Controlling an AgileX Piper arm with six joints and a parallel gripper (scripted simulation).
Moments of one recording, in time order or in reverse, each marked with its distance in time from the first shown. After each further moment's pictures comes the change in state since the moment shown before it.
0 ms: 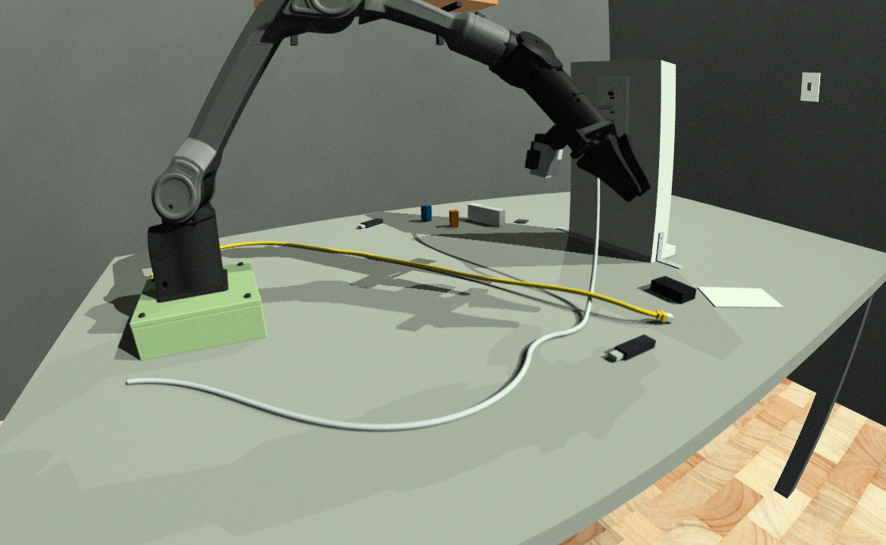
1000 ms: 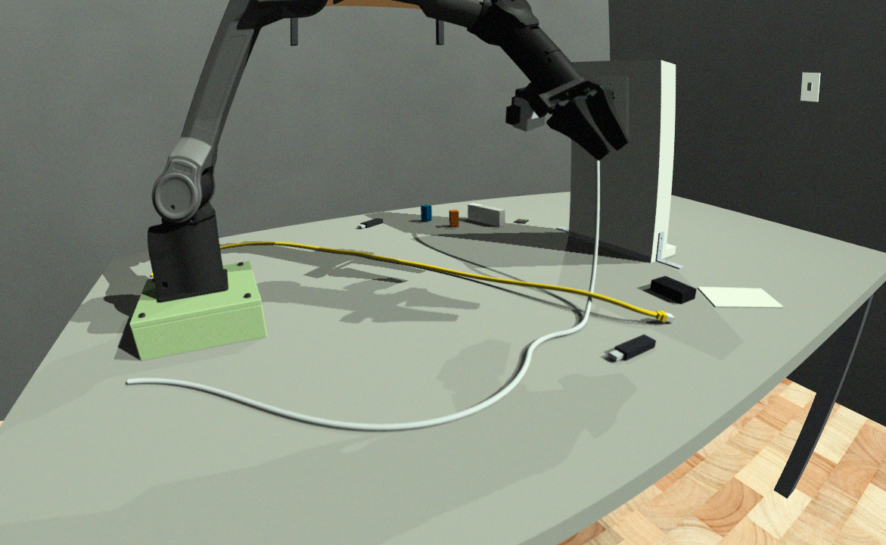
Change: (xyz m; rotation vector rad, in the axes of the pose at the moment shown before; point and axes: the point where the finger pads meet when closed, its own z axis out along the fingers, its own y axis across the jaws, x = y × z) arm 0.009 0.002 -0.059 0.051 -0.079 0.260
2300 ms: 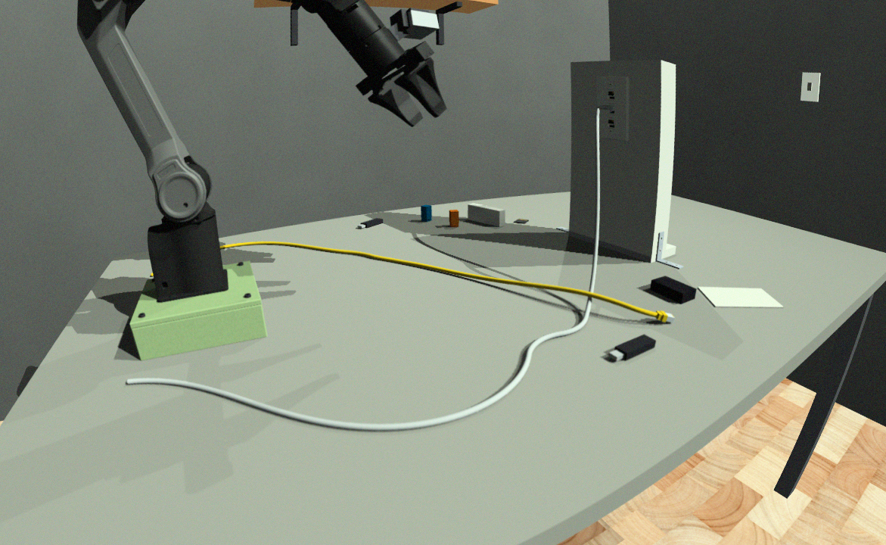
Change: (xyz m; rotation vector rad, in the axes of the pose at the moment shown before) arm -0.130 0.096 -0.175 -0.054 -0.636 1.597
